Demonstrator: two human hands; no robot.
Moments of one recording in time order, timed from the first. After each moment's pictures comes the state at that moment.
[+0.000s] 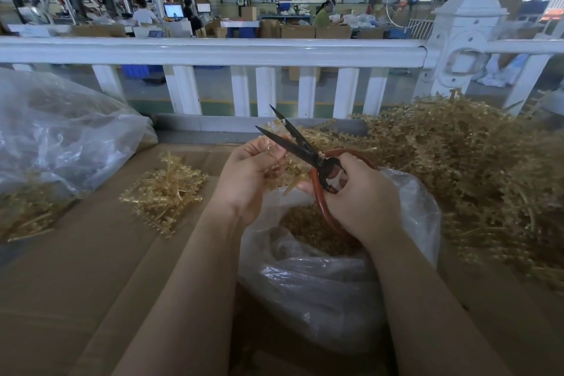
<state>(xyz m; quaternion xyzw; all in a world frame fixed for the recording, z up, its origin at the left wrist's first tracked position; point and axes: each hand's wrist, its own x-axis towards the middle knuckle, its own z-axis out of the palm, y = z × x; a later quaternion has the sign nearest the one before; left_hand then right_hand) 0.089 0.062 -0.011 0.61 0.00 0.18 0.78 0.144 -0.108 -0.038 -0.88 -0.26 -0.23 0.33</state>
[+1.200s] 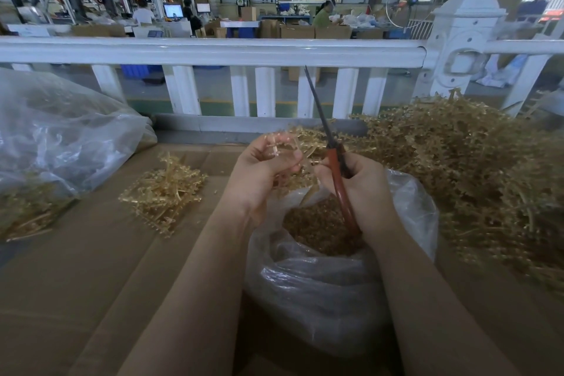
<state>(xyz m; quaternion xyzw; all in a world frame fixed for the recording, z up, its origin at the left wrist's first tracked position) 0.089 0.049 -0.009 0.60 0.05 0.17 0.78 0.149 -0.102 -0.035 -0.73 -0.21 -0.03 0.65</state>
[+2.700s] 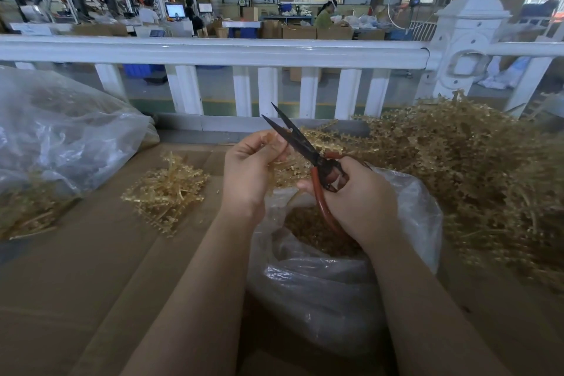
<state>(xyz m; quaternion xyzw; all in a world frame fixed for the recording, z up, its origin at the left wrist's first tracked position) 0.091 0.049 -0.008 0.58 0.03 0.31 0.76 0.142 -0.102 -0.040 -0.86 -0.25 -0.21 0.38</state>
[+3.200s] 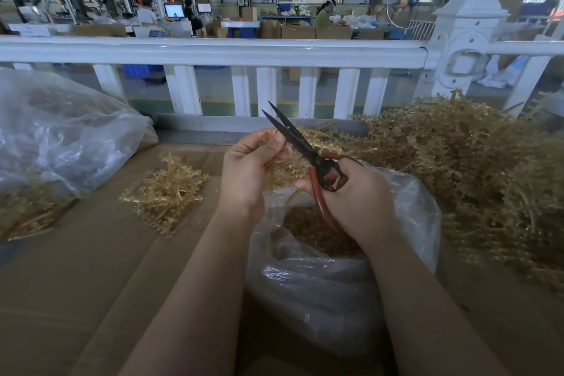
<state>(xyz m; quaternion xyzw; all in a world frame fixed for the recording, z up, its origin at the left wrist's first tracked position) 0.090 0.050 -0.008 0.56 0.02 0.29 0.77 0.146 -0.102 -0.043 -0.86 -0.25 -0.20 0.41</state>
